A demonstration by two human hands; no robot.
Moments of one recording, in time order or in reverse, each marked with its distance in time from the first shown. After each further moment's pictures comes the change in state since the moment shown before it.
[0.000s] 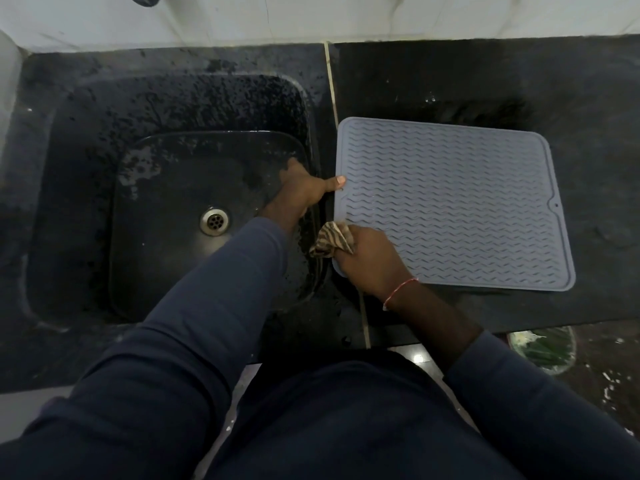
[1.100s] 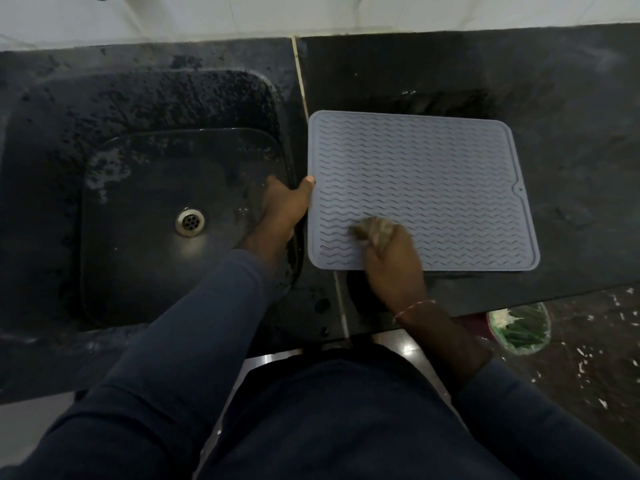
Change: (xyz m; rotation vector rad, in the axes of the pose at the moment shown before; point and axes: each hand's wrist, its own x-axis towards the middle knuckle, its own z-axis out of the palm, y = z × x) left_hand -0.039 -0.023 0.027 -0.216 0.108 0.043; right_hand -0.046 0.037 -0.026 0.117 0.349 0.070
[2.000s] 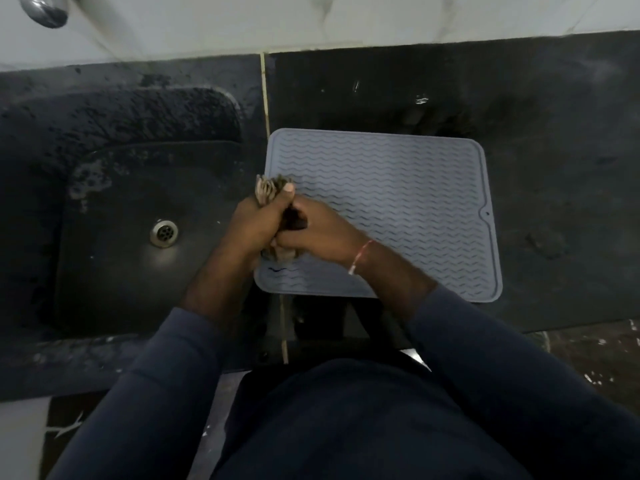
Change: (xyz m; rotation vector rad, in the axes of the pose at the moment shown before) left_hand -0.063 0.051 0.023 -0.019 -0.030 -0.021; right_hand 0.098 -0.018 -0.022 0.429 -0.681 -0.122
